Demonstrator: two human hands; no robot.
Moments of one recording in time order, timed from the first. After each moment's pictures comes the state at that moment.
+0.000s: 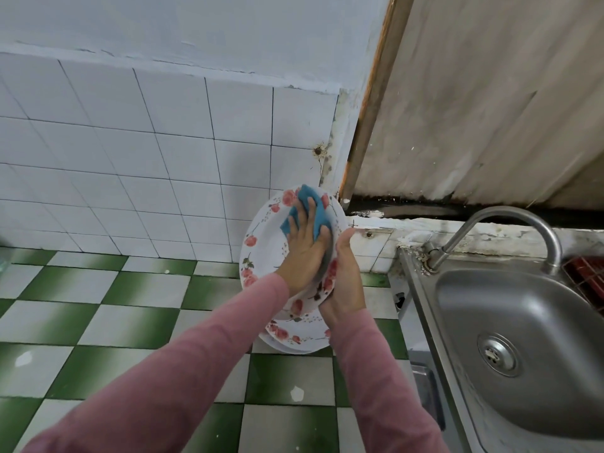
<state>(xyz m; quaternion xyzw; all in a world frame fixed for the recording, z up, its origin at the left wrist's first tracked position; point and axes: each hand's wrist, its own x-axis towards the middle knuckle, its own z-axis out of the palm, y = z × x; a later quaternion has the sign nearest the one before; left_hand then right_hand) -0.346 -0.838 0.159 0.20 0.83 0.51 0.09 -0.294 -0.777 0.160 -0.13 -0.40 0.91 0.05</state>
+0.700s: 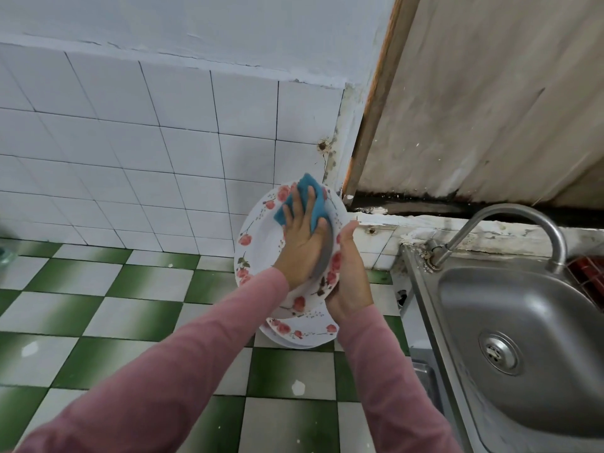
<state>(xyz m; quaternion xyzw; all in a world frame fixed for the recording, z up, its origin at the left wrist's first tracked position) -0.348 -0.843 0.160 0.21 0.83 0.51 0.03 -0.288 -0.770 0.167 -0.13 -0.44 0.89 0.01</state>
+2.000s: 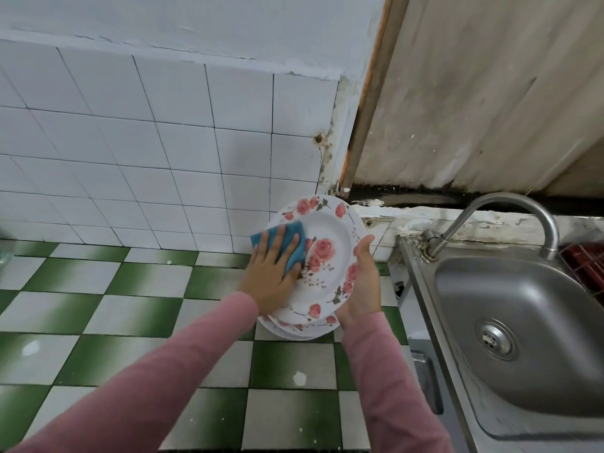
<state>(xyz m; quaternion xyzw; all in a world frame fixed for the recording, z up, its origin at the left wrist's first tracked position) -0.338 -0.905 0.085 0.26 0.94 0.19 0.08 -0.260 -0.762 0.161 -0.19 -0.37 0.91 0.03</state>
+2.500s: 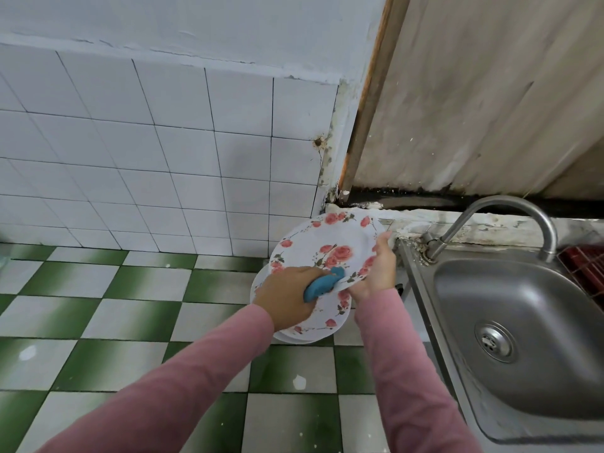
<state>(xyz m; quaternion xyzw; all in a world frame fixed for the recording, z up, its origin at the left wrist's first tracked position) -0.307 -0.887 0.117 0.35 0.89 0.30 0.05 -0.292 -0.730 0.159 -0.30 -0.35 0.88 0.08</state>
